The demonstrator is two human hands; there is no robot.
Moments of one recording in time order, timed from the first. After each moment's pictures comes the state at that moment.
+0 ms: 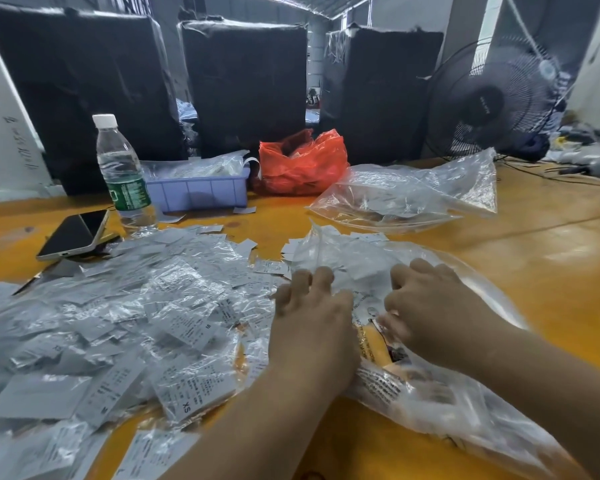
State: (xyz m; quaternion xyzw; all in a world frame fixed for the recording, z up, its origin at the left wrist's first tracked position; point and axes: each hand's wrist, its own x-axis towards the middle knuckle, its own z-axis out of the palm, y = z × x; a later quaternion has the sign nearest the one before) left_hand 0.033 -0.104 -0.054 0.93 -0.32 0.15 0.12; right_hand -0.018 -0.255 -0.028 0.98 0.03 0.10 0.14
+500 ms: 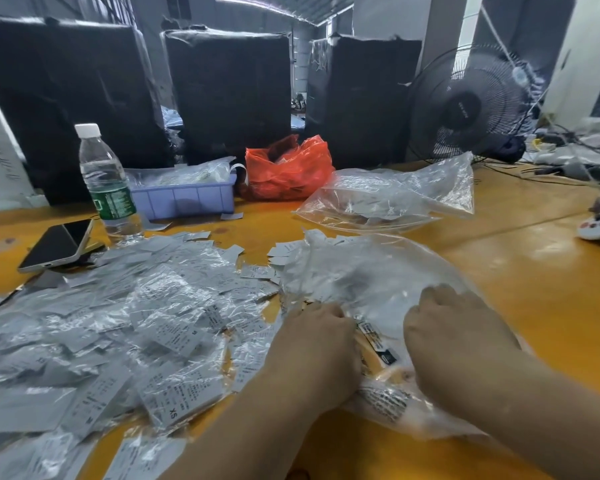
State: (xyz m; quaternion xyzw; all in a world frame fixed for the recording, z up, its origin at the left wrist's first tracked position) left_hand 0.024 -0.108 -0.052 0.90 -0.41 0.07 0.09; right_hand -0.059 -0.239 -0.018 0.97 -0.08 -0.03 0.23
